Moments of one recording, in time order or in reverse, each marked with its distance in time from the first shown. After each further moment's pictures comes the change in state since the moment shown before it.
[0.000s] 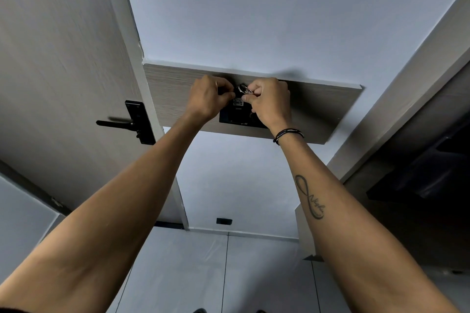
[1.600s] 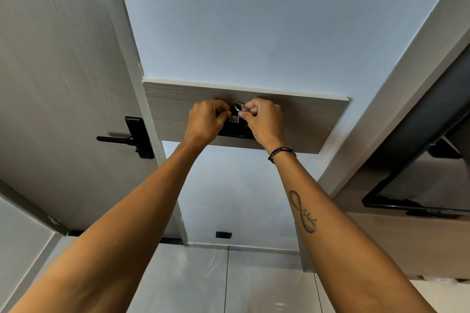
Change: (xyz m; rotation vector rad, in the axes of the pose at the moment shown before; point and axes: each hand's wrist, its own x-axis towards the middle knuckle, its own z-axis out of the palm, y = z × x) left_hand -0.014 -0.004 0.015 0.040 0.115 0.047; right_hand -0.007 0.015 0.007 0.084 0.050 0.007
